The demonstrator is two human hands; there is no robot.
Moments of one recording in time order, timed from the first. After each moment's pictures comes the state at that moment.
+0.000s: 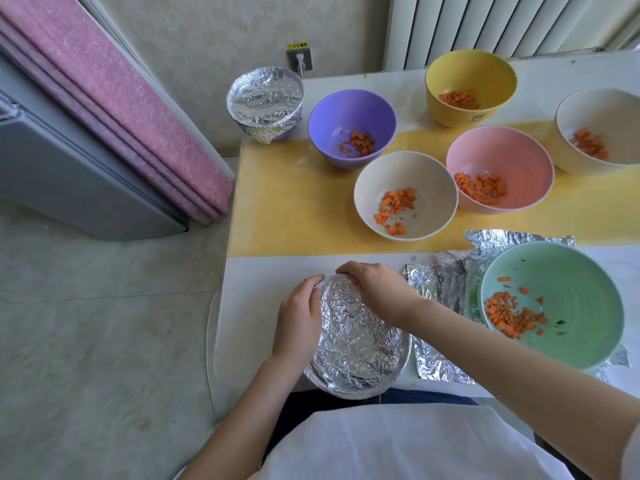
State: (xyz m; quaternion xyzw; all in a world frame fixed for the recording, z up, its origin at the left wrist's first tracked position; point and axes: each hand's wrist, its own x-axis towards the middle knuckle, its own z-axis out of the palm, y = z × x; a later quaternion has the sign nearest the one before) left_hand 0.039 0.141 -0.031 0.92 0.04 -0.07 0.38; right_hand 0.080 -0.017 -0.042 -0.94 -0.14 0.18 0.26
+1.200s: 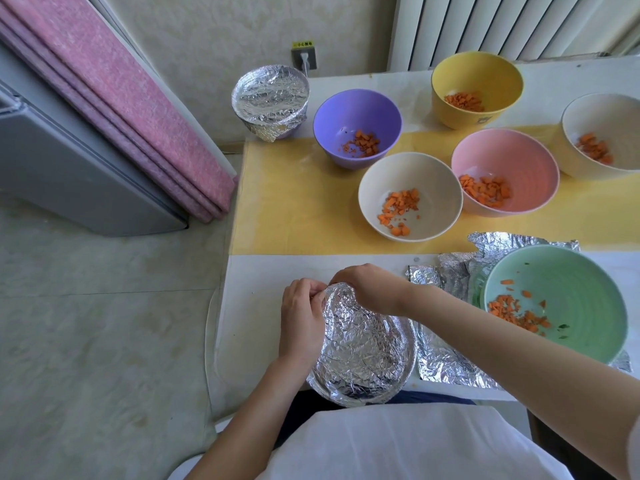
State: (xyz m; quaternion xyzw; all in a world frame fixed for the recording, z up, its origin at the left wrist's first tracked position) left_hand 0.037 0.138 -0.036 0.92 0.07 -0.03 0.39; right_hand 0.097 -0.006 -0.021 -0.89 -0.22 0.31 0.25
